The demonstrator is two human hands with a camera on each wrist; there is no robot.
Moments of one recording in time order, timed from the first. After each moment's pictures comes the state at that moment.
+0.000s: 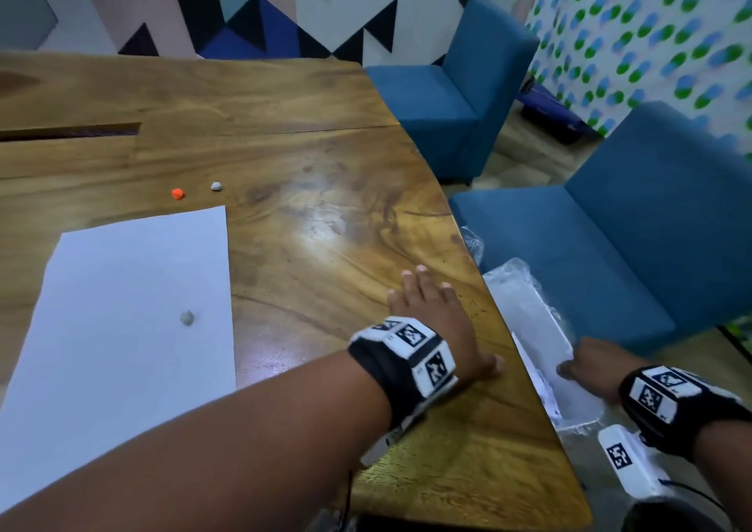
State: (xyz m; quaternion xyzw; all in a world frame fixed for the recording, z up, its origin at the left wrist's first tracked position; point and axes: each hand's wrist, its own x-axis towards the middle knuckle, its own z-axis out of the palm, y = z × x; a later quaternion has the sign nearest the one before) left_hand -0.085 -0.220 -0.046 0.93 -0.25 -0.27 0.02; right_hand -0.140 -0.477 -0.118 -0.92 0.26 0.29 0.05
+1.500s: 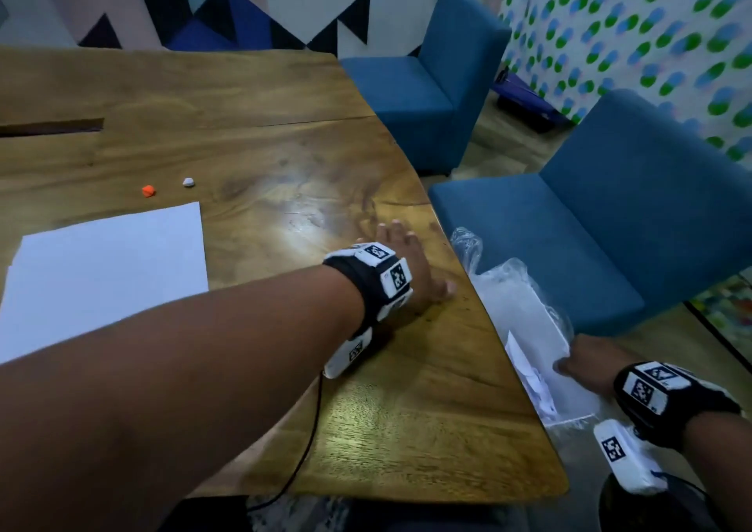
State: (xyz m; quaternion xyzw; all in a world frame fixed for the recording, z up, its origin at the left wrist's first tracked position) left_hand -0.022 -0.224 -0.046 0.95 -0.24 -0.22 0.02; right_hand -0.169 -0.479 -0.113 -0.91 0.30 0.29 0.03
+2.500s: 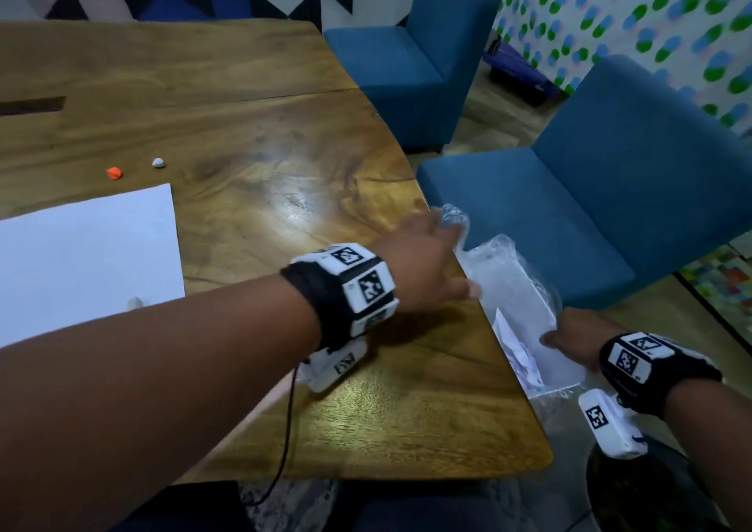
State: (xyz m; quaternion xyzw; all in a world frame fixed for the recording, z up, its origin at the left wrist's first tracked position) left_hand -0.050 -0.221 -0.024 0.89 -0.39 -0.21 0.13; right_hand -0.167 -0.484 -0.117 -0.91 0.30 0.29 0.04
